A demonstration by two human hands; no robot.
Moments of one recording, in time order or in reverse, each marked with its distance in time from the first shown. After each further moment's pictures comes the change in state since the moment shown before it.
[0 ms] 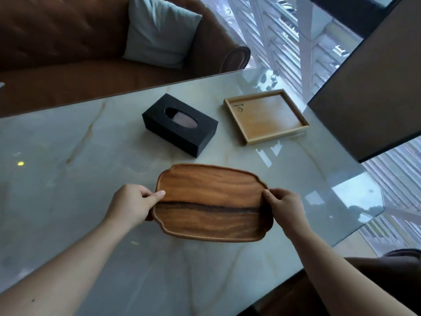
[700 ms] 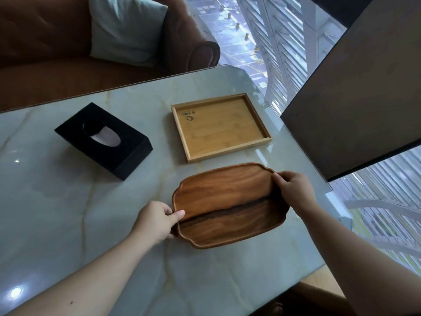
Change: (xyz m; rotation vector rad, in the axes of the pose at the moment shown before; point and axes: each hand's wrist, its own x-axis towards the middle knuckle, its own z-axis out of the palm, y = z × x) left_hand 0.036 0.163 0.195 -0.152 -0.221 -0.225; right_hand 0.222 0.072 -0.146 -0.200 -0.047 -0.098
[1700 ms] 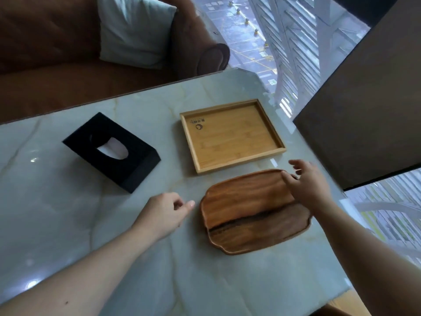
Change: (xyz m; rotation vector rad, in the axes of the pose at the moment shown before) left_hand 0.027 0.035 -0.027 0.215 0.025 0.220; right_hand 0.035 -0.034 -0.009 -0.185 0.012 -0.054
